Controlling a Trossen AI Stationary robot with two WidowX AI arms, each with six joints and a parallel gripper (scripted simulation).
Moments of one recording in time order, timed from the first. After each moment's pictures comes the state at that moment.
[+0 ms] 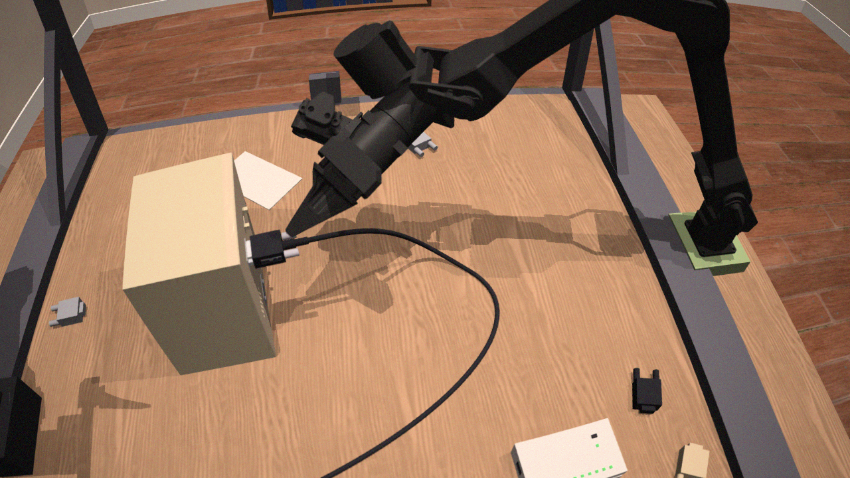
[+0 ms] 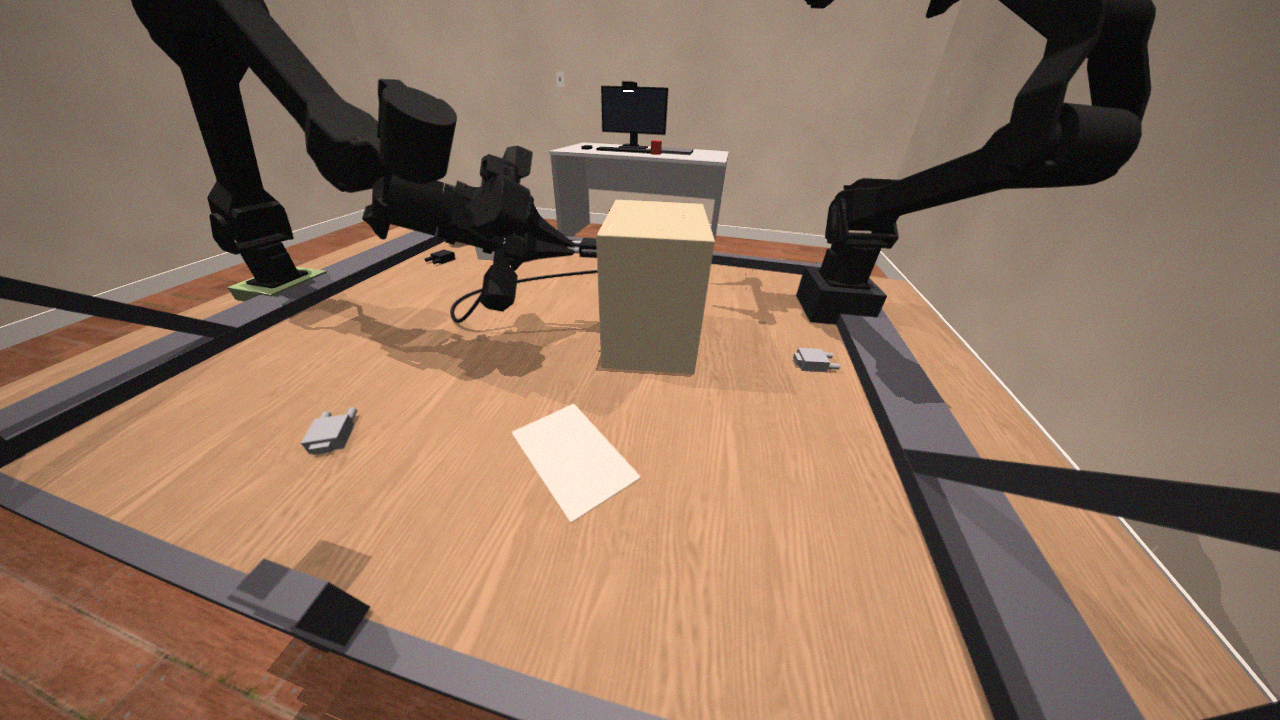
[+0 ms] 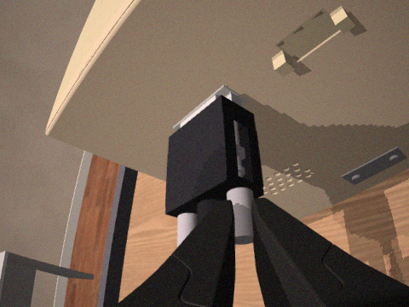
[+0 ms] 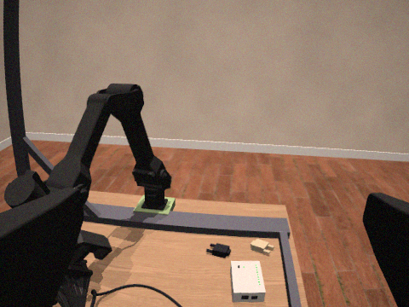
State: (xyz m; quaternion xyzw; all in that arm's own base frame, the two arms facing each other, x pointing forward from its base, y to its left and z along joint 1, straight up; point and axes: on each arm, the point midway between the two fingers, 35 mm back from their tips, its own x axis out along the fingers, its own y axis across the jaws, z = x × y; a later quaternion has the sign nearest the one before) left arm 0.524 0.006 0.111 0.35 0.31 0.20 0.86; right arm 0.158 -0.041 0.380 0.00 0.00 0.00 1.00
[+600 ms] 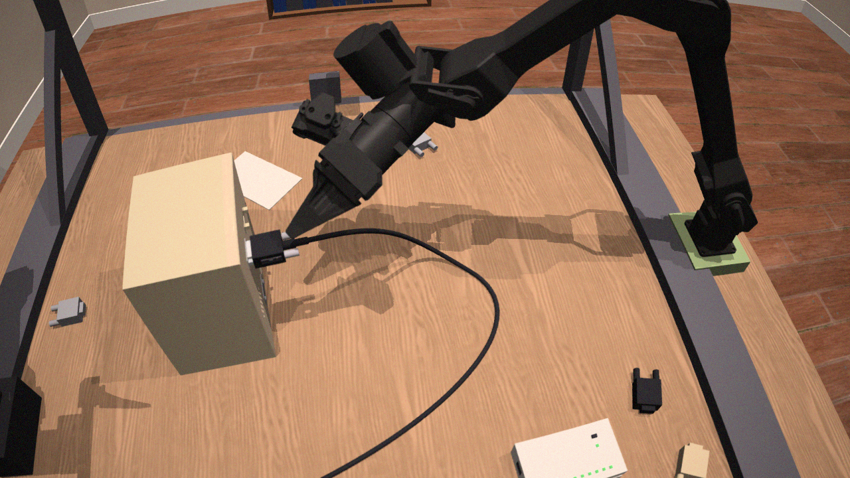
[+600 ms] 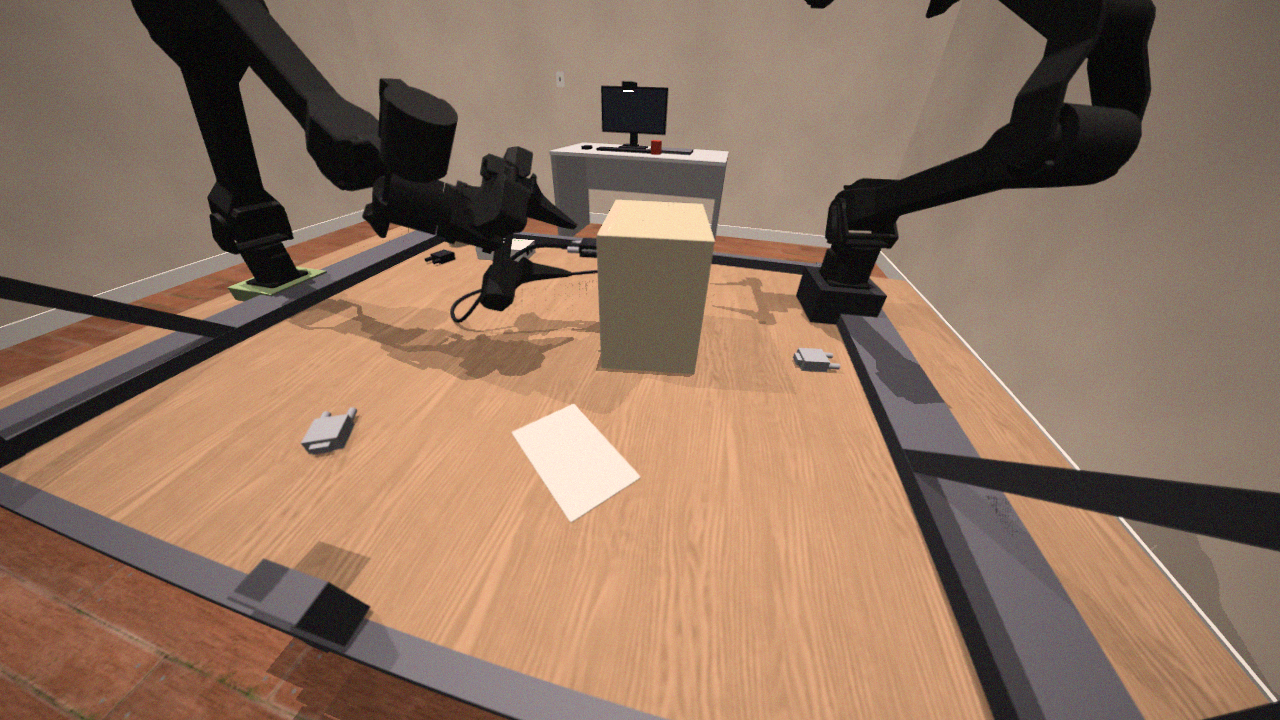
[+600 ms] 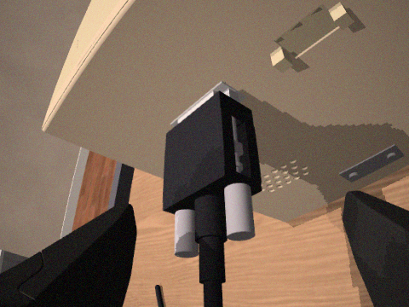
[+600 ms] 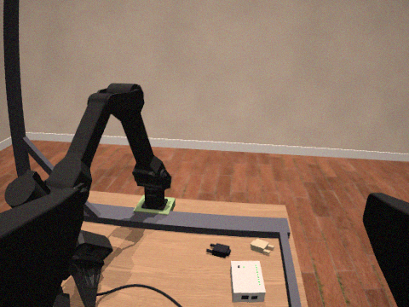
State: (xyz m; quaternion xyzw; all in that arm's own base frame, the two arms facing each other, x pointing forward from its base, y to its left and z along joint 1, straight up) left arm 0.523 0.007 0.111 0.35 0.31 0.19 0.86; right arm 0.158 -0.041 0.380 0.00 0.00 0.00 1.00
